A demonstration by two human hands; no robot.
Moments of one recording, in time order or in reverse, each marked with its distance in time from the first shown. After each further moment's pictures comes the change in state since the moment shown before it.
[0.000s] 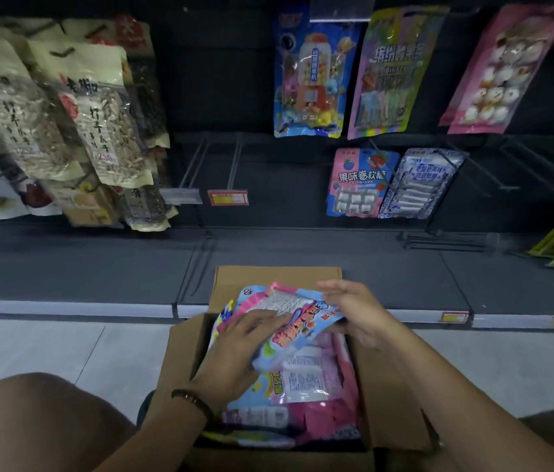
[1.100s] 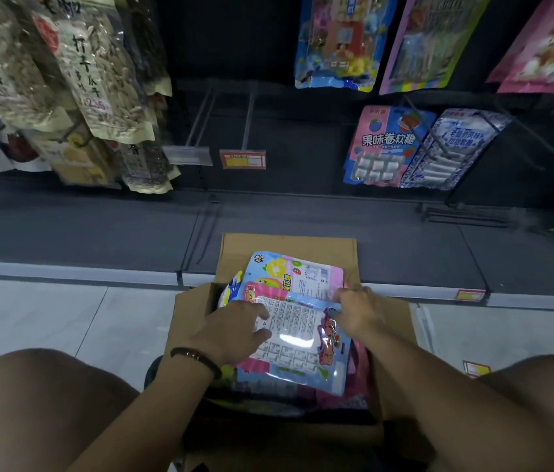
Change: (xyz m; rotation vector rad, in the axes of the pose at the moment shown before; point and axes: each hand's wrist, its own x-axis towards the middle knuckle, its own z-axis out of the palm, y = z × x) left_hand 0.012 -0.044 -0.012 0.172 -0.443 -0.451; right_hand 0.082 0.101 0.002 -1.410 0.163 -0.020
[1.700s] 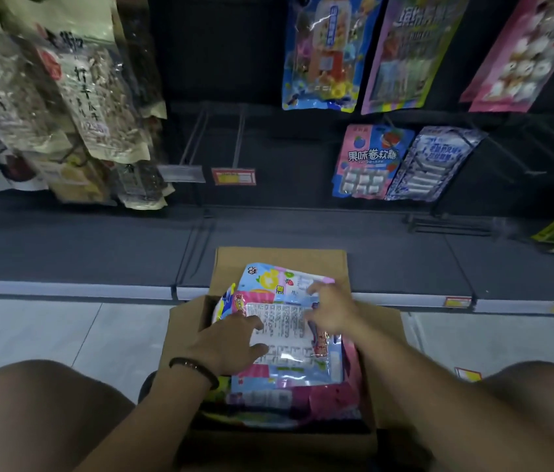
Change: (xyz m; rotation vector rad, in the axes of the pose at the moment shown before) left_hand -0.002 0.006 -0.002 -0.002 -0.095 -0.015; right_hand -0.005 -0.031 -0.032 0.386 -0.091 -0.099
